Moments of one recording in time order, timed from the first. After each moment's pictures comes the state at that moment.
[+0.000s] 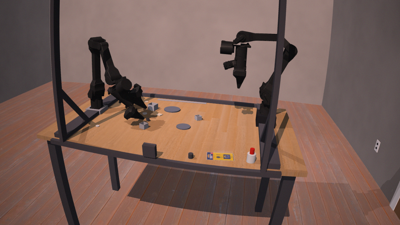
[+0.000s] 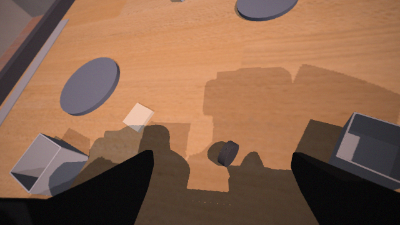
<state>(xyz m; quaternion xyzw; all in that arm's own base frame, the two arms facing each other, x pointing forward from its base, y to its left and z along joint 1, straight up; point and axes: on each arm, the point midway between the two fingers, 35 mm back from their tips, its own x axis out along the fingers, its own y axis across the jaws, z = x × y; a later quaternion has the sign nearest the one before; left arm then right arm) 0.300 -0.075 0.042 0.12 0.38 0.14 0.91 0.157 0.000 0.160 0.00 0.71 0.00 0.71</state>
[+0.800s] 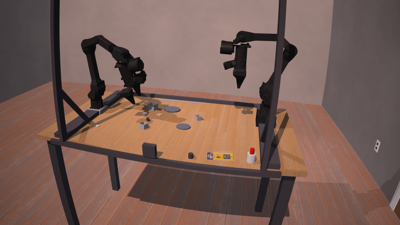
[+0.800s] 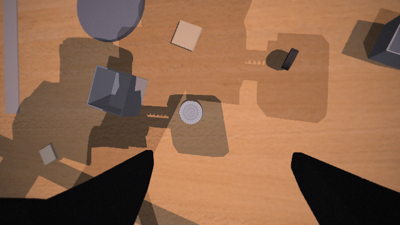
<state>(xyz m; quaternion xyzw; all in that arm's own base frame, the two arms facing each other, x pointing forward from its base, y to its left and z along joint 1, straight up) 0.250 -0.017 0.098 0.09 0.59 0.07 0.80 0.157 0.000 0.160 0.00 0.71 0.00 0.71</state>
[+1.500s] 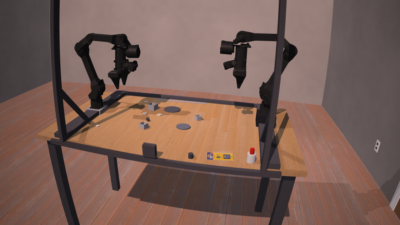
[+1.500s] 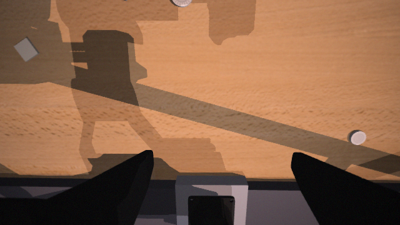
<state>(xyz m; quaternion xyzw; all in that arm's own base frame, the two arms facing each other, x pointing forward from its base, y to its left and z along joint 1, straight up) 0.163 0.000 0.161 0.00 0.70 0.00 0.71 0.157 0.000 0.160 0.00 0.71 0.00 0.71</state>
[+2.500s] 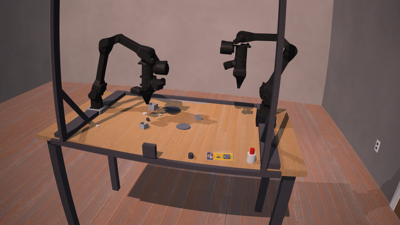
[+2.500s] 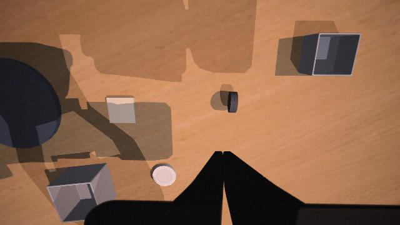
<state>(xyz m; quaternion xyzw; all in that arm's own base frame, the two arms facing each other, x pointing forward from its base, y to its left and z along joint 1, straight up) 0.327 -0.039 0.094 0.14 0.69 -0.14 0.69 0.157 0.000 0.160 0.00 0.71 0.00 0.71</state>
